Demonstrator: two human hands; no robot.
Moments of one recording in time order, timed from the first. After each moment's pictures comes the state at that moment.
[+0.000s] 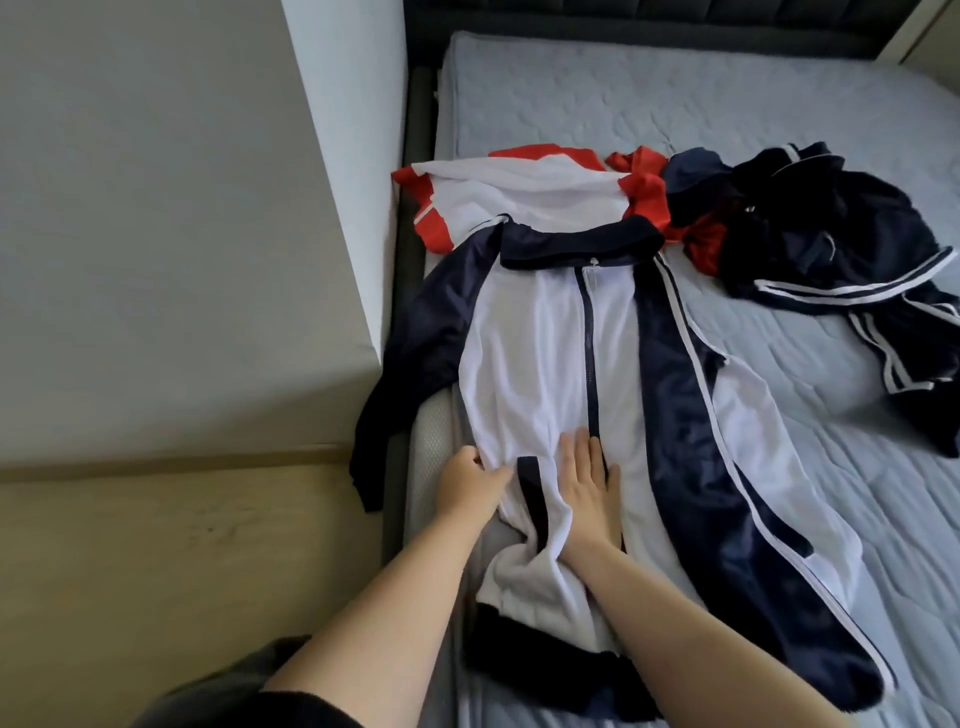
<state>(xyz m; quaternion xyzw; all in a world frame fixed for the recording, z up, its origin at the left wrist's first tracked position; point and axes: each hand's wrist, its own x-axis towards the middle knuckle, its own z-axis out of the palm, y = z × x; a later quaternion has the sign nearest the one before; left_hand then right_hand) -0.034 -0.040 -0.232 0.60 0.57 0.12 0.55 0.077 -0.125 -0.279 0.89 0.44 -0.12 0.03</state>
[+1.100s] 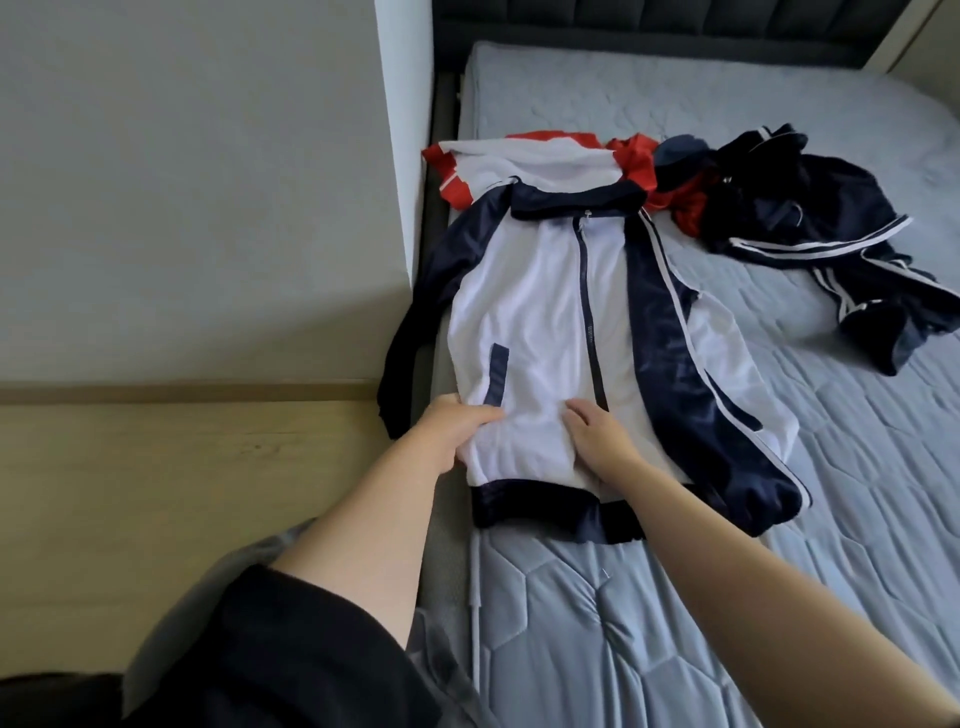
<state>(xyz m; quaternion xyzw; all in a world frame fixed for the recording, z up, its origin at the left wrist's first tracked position) -0.123 -0.116 -0.182 0.47 0.53 0.12 0.69 0.046 -0.211 -0.225 0.83 0.36 -0.32 -0.28</state>
